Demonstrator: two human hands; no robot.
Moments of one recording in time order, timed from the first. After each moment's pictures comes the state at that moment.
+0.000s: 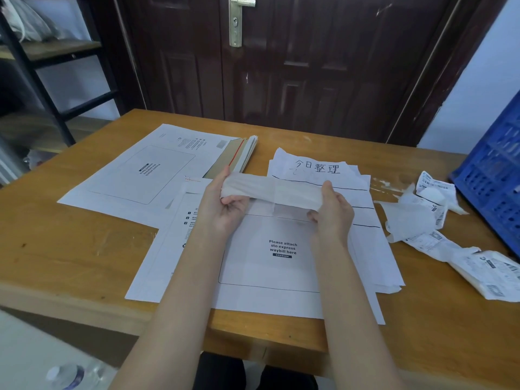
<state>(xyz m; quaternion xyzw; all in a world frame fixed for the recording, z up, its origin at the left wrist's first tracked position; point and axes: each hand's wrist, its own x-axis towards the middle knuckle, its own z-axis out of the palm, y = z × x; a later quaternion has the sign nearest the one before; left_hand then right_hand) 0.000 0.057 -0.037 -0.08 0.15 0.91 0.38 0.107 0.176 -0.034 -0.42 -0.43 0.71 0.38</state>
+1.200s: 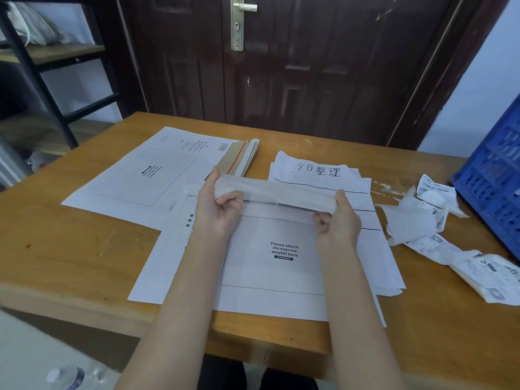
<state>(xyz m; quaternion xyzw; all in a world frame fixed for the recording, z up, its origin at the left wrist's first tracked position) -0.004 0.052 -0.039 -0.12 0.12 0.93 0.32 0.114 0.183 -0.033 -0.41 -0.31 0.77 0.38</state>
